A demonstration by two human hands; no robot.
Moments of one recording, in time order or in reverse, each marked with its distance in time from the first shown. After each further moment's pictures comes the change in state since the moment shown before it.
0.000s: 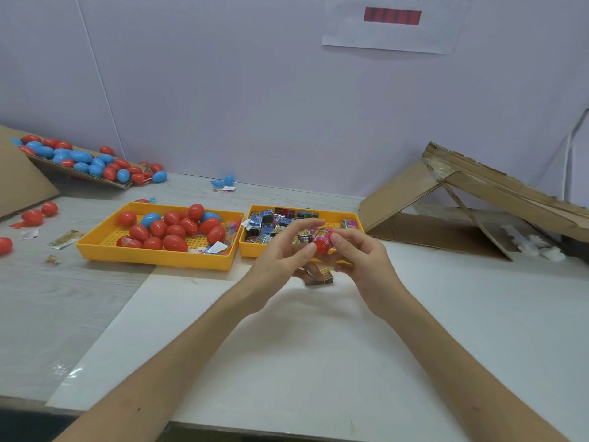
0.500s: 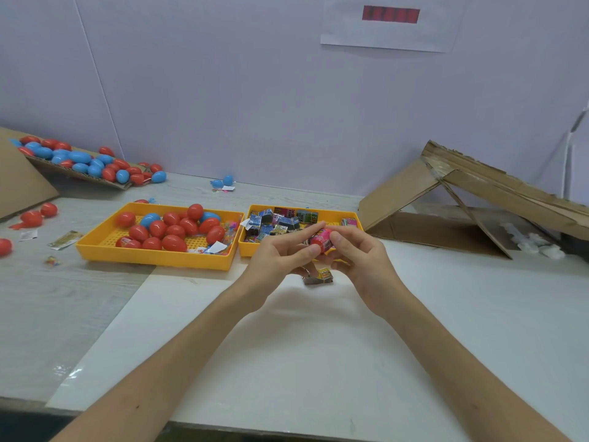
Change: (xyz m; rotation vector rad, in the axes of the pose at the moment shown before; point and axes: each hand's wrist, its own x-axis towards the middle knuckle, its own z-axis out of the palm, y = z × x) left_hand 0.000 -0.001 -0.001 -0.066 0.048 -0.006; right_hand 0.000 0.000 0.000 0.055 -0.038 -0.009
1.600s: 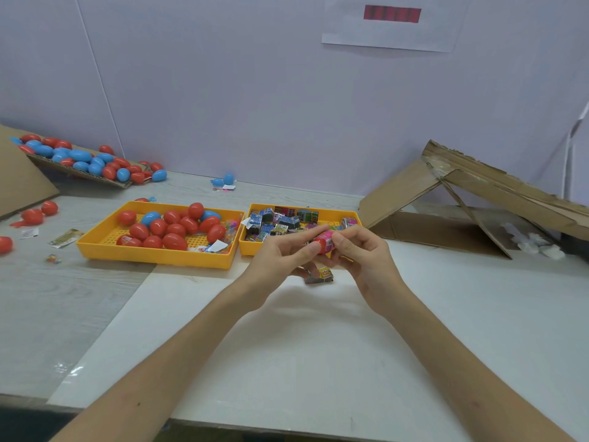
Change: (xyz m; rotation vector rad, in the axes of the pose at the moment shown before) left_hand 0.000 -0.002 -0.001 -0.007 -0.049 -0.039; right_hand 0.002 0.003 -0.004 0.002 0.020 -0.066
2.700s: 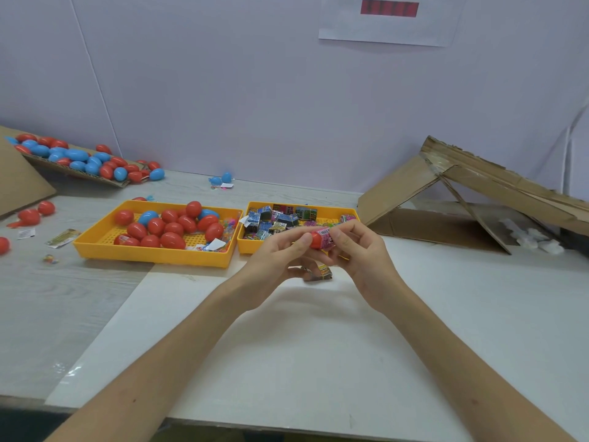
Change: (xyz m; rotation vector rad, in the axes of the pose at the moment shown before) left_hand 0.000 0.001 -0.001 -0.157 -0.083 -0.070; right_hand -0.001 -0.001 0.002 -0.045 -0.006 0.020
